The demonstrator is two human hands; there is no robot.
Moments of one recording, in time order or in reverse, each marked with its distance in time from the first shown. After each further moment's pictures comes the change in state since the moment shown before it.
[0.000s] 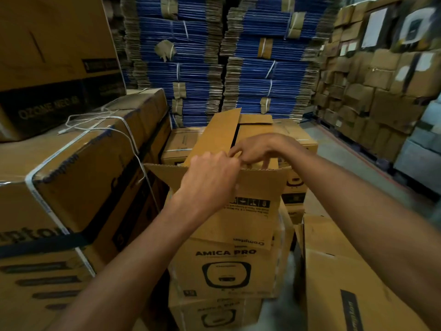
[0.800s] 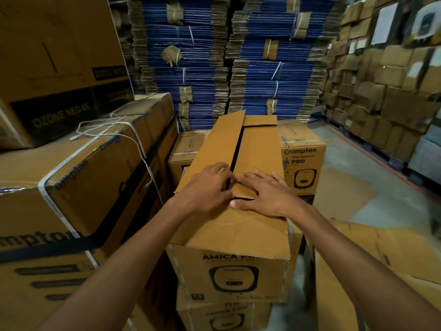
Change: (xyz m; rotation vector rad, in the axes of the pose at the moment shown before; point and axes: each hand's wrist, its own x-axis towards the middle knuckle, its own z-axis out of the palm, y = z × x) left_hand 0.029 -0.050 0.098 -0.377 -0.285 0.039; right_hand -0.013 0.046 0.108 -0.010 0.305 -0.093
